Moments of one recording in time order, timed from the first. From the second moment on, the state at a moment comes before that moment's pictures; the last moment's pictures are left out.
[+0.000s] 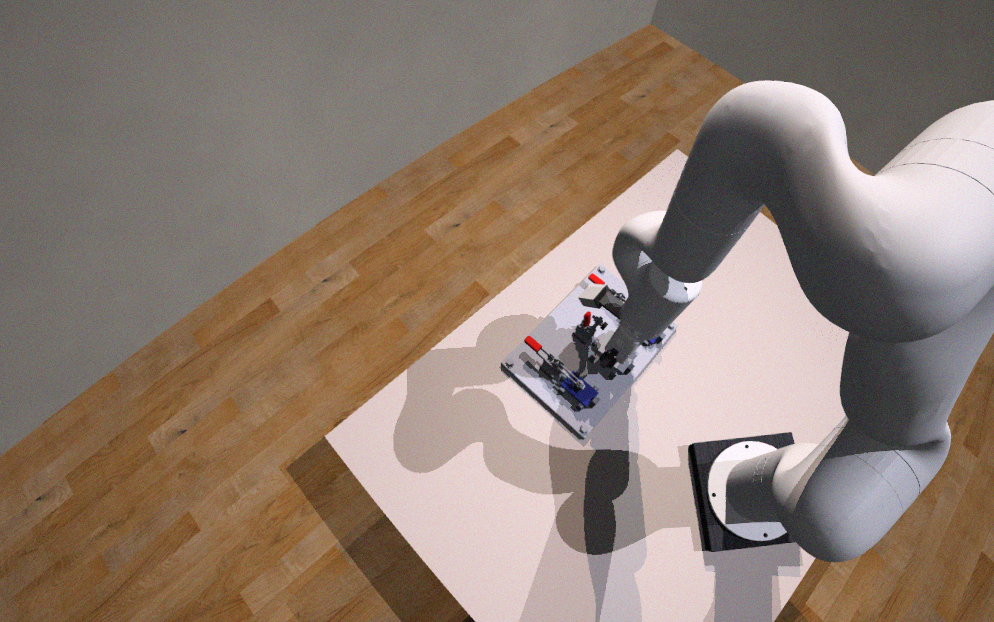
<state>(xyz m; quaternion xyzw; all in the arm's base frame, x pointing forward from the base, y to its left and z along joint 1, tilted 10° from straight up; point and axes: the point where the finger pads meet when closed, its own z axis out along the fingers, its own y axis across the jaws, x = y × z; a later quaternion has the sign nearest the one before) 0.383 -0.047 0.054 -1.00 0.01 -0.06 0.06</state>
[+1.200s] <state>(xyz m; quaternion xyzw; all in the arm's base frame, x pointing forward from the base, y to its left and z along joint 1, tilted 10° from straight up) 0.380 -0.049 0.069 -1.00 0.01 -0.06 0.06</state>
